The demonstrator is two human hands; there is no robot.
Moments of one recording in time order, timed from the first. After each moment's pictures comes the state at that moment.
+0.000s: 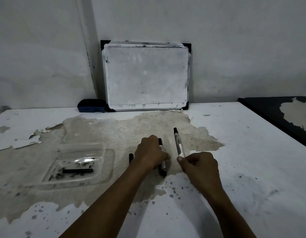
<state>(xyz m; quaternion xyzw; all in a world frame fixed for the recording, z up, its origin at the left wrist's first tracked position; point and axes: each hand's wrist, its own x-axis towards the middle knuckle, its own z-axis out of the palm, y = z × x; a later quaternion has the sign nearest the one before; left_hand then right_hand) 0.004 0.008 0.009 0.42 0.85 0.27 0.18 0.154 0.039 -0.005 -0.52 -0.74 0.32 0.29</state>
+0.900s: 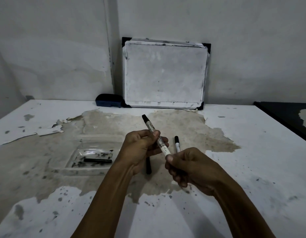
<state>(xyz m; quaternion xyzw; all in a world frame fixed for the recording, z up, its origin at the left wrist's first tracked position) -0.032 -0.071 0.028 0.23 0.50 0.72 0.41 0.122 -0.003 0.040 -0.28 -0.68 0.67 0.09</state>
